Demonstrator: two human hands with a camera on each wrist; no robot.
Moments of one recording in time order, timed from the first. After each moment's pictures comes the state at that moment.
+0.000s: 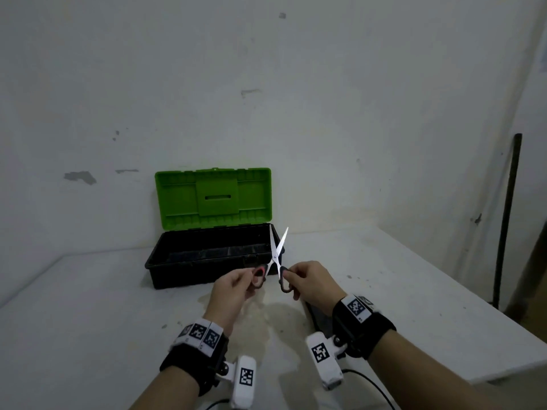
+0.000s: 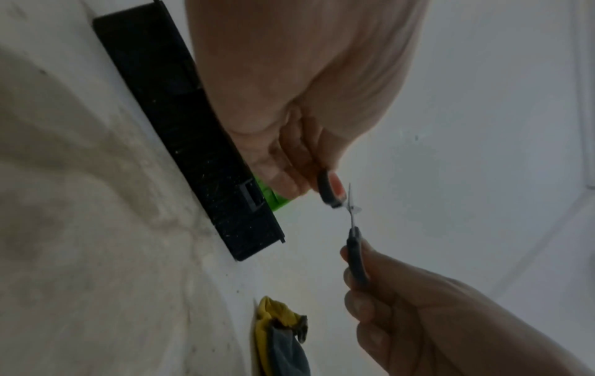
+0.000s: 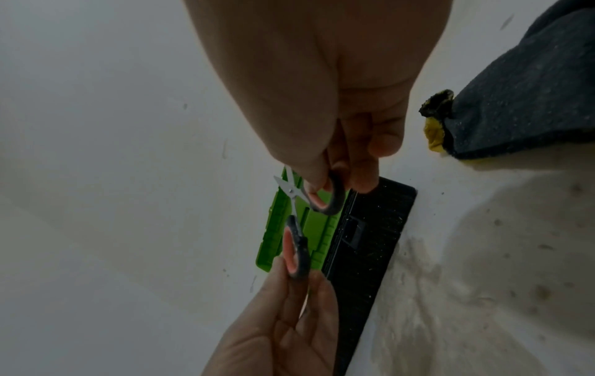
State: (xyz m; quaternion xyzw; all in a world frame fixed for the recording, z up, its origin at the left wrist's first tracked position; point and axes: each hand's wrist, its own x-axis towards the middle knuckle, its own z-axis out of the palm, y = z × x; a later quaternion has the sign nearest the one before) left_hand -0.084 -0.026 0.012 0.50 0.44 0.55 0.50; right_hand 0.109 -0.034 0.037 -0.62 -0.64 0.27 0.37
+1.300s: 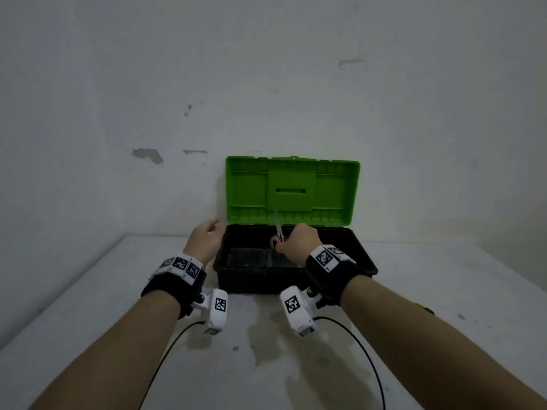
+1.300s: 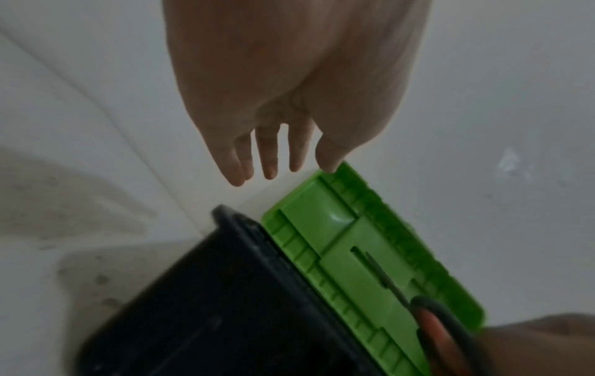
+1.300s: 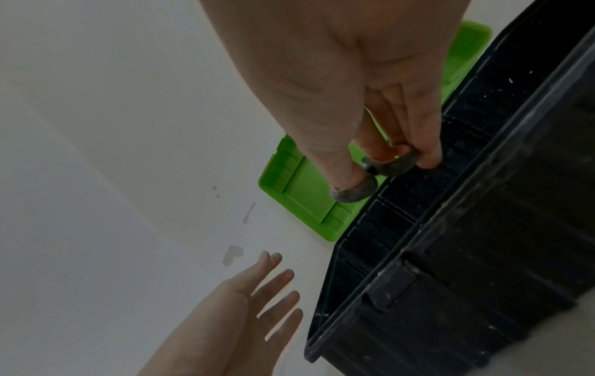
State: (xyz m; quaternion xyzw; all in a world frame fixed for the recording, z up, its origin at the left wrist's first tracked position) left_hand -0.306 0.150 0.052 0.52 0.62 0.50 0.32; right_hand -0.089 0.162 0.078 -0.68 -0.68 0.19 0.21
